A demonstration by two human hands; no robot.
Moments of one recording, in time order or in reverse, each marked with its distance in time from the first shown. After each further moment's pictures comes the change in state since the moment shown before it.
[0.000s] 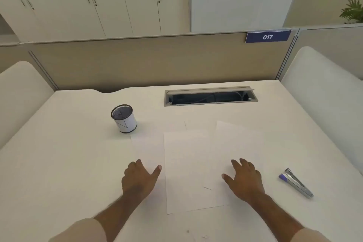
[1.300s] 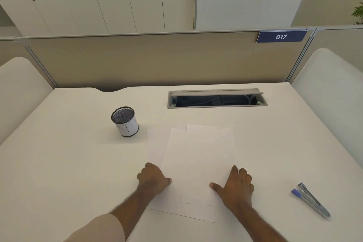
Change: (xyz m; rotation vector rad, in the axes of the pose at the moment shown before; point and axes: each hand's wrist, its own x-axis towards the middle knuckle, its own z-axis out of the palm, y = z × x) left_hand 0.050 0.036 0.022 0.088 -0.248 -0.103; right_hand 0.026 -0.052 0.032 0.106 0.049 0.224
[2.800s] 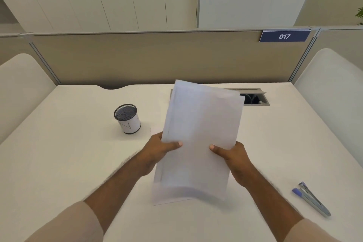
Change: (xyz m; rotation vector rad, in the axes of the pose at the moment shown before) left_hand -0.031 0.018 -0.093 -1.104 -0.362 0.474; right_hand 0.014 -0.046 -0.086 1.305 -0.318 -0.142
